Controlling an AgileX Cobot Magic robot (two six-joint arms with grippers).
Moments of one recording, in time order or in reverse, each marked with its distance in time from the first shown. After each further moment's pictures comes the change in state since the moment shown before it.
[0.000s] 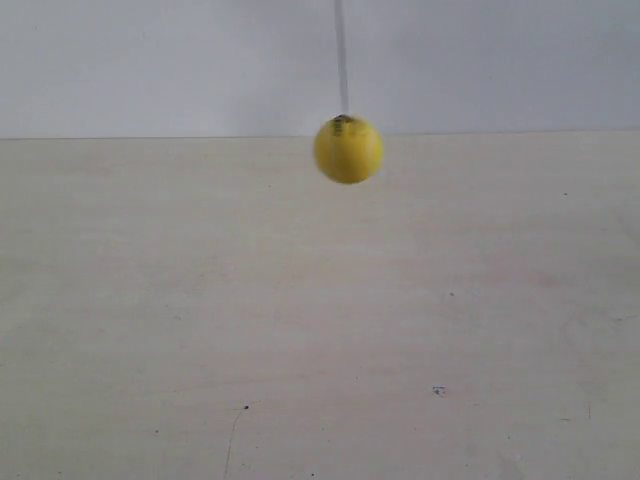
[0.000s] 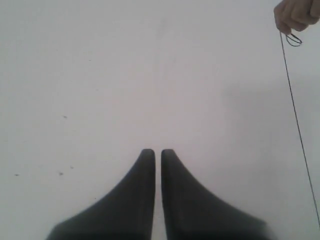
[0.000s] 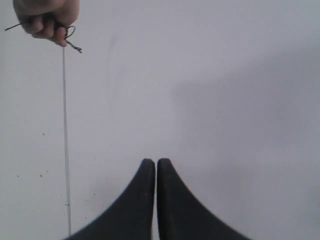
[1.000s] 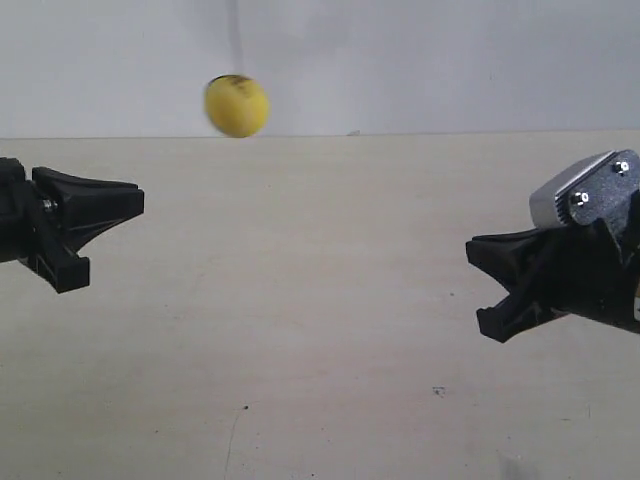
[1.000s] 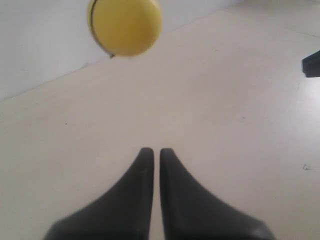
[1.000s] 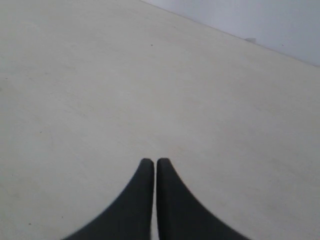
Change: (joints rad) left arm 0.000 0.976 -0.203 0.785 -0.194 -0.241; right arm 0.000 1.279 -0.225 -0.579 -0.130 0.051
